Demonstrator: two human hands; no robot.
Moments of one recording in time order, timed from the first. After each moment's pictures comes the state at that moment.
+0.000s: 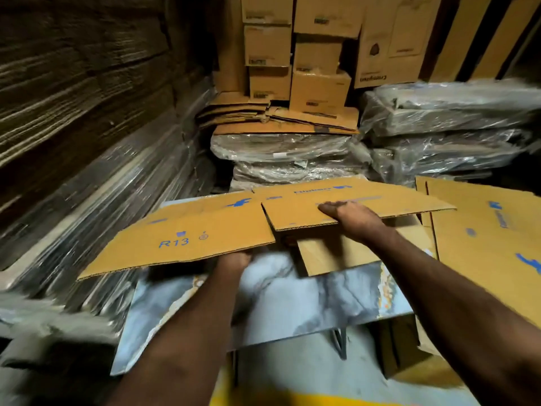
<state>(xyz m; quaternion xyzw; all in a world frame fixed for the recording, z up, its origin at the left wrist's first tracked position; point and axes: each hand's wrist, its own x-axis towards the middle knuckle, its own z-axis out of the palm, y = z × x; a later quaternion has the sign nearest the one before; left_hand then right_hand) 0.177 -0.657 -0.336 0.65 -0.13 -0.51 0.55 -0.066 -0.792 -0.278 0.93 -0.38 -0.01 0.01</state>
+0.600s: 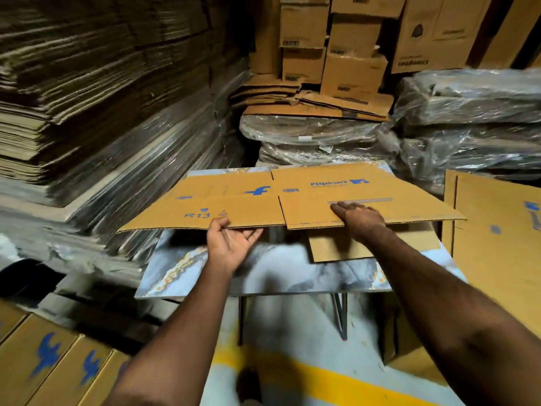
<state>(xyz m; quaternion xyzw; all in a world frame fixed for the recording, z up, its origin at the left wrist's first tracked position) 0.133 -0.562 -0.341 0.31 0.03 -0.54 0.78 -0.109 -0.754 -0.331 0.90 -0.41 -0.12 0.02</state>
